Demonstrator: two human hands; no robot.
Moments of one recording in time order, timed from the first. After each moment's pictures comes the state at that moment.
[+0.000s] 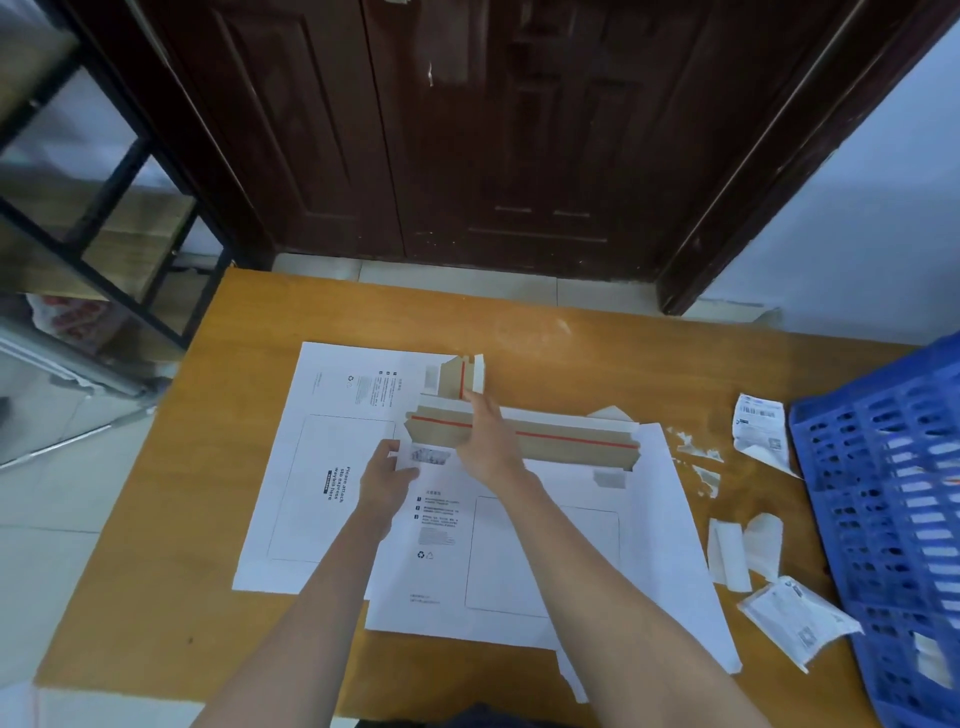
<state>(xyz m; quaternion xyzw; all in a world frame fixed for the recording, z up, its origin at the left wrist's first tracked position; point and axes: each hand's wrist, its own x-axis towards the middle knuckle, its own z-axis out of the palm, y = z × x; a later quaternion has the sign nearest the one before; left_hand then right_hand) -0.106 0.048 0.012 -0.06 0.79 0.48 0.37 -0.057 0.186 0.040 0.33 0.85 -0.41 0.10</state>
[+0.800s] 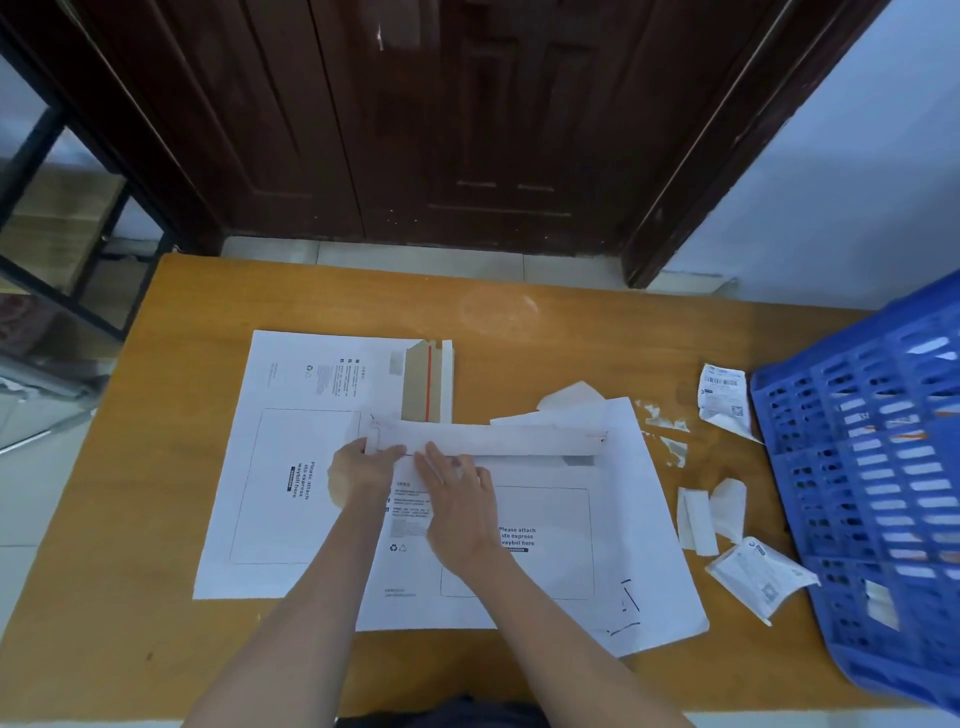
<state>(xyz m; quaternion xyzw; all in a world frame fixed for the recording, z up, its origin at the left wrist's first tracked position) -0.104 0.072 -0.001 -0.13 0.88 0.34 0.29 0.014 0.137 0.014 0.19 0.95 -0.18 0.17</state>
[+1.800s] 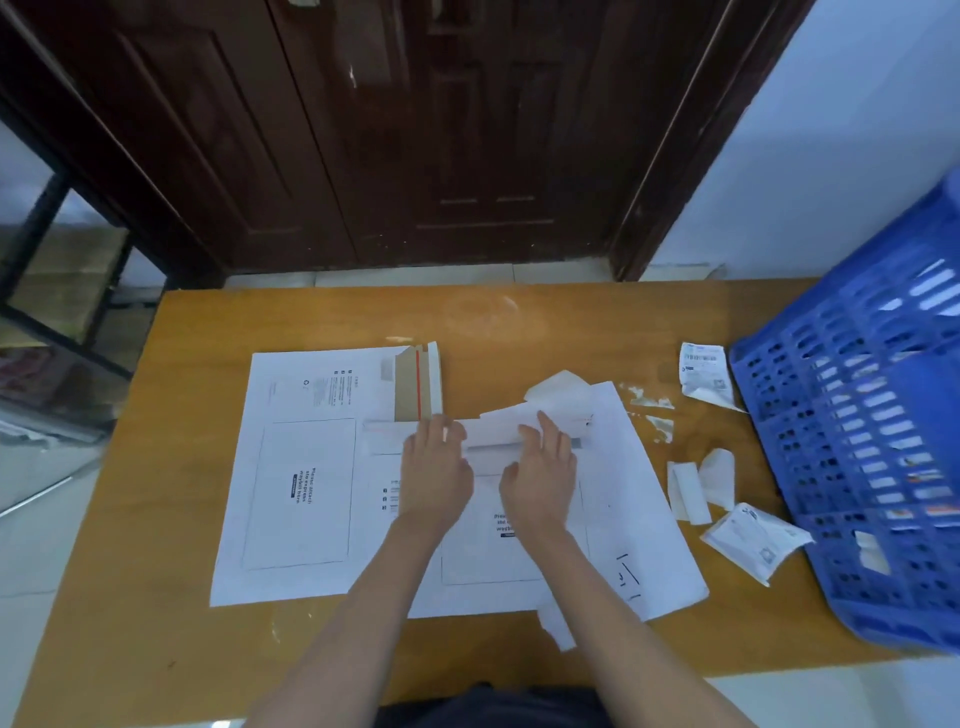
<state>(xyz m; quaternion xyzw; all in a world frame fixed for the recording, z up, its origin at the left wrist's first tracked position) -0.040 0.105 0.022 0.42 0.89 0.15 0.10 0.056 0.186 0.025 0.47 0.86 -0.20 -0.03</state>
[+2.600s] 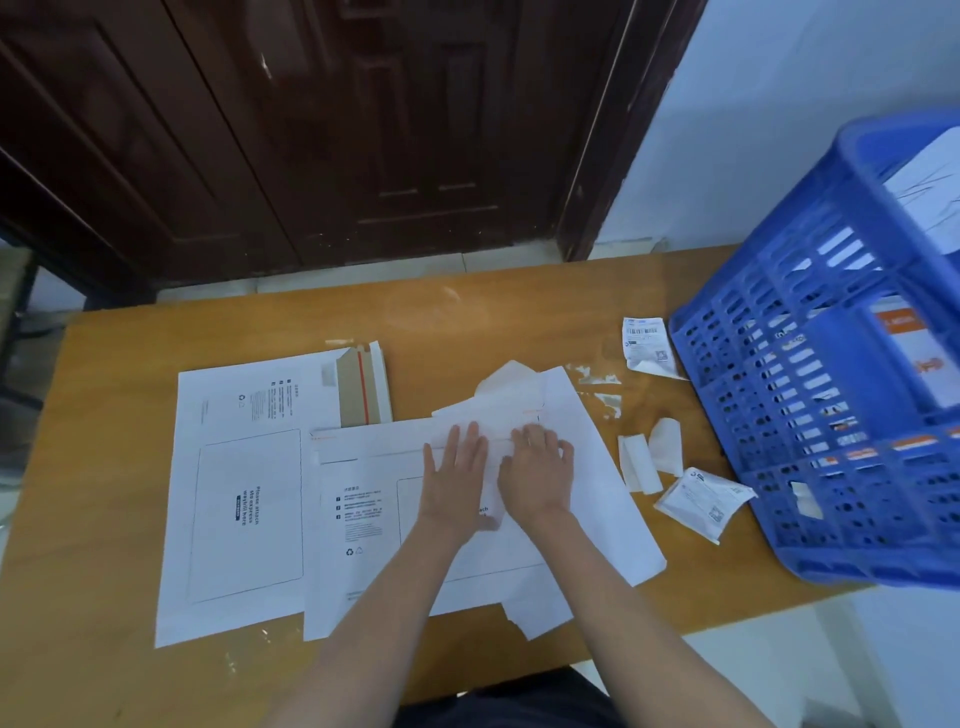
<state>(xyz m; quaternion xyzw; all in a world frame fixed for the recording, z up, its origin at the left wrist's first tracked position) 0.013 0.143 0.005 0.55 0.79 -0.14 0.23 0.101 0.223 0.021 0.46 0.87 -0.13 0.15</state>
